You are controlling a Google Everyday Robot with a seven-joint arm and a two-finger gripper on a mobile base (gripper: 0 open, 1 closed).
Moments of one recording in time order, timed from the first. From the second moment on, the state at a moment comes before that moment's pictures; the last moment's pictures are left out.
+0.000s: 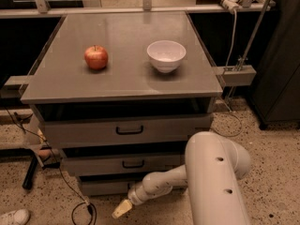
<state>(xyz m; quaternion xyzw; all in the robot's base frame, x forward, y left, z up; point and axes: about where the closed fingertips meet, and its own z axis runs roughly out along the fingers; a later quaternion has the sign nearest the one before) 0.498 0.119 0.203 -0.44 0.84 0.28 0.17</state>
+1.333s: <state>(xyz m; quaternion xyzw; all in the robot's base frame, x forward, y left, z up) 0.489 0.128 0.192 -0.46 0.83 0.29 0.15</state>
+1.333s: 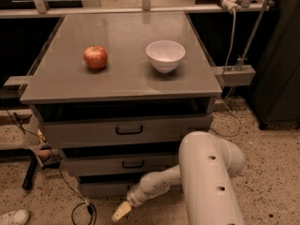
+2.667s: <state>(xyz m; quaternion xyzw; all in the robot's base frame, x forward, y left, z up) 0.449 0.125 0.192 -0.48 0.82 0.30 0.09</state>
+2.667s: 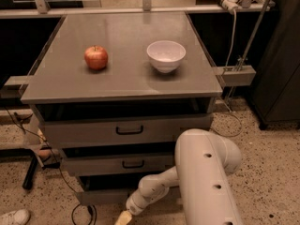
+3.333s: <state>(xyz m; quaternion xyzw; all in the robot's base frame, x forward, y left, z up) 0.429 0.116 0.200 -0.48 0.82 0.30 0.07</state>
